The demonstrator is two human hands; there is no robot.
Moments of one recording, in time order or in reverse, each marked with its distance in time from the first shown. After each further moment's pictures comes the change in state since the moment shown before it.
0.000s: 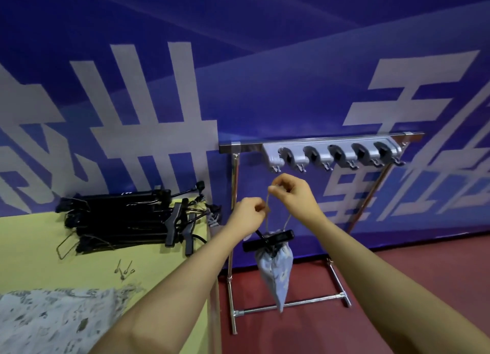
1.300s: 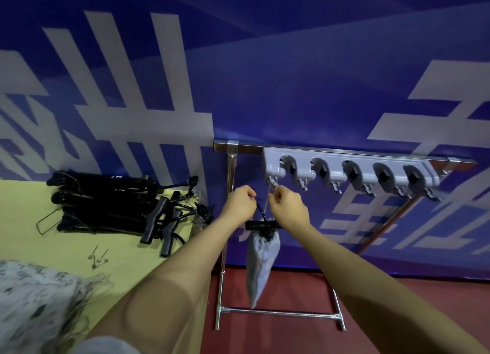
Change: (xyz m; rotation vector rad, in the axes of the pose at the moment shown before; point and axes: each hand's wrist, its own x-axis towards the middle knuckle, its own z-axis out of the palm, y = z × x) left_hand 0.108 0.004 0.031 -0.077 0.213 -0.259; right_hand 0.079 0.074 -0.010 -0.490 -0.162 0.208
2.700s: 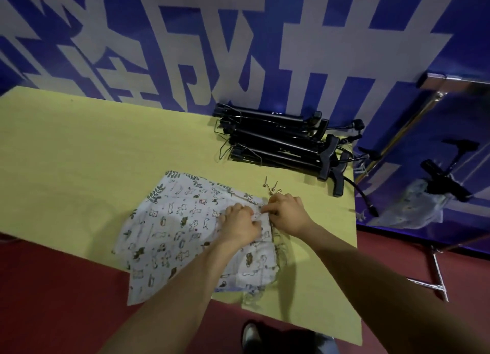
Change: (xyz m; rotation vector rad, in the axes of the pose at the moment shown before) left_hand -0.157 -0.365 -0.237 0.434 -0.098 -0.257; right_hand -0.144 -0.234 0.339 -0.317 -0.482 -0.486
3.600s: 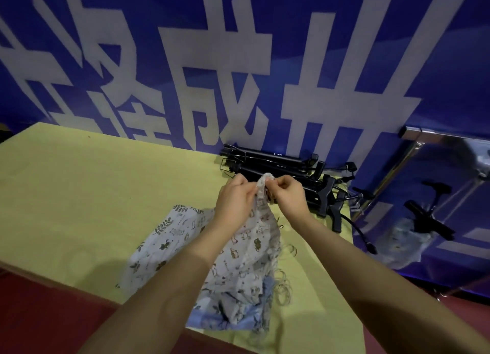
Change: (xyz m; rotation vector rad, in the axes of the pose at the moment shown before) left_hand 0.007 0.021 -0.111 -0.215 0.548 0.411; right_hand 0.024 -0.064 -0.102 0.987 0.511 0.218
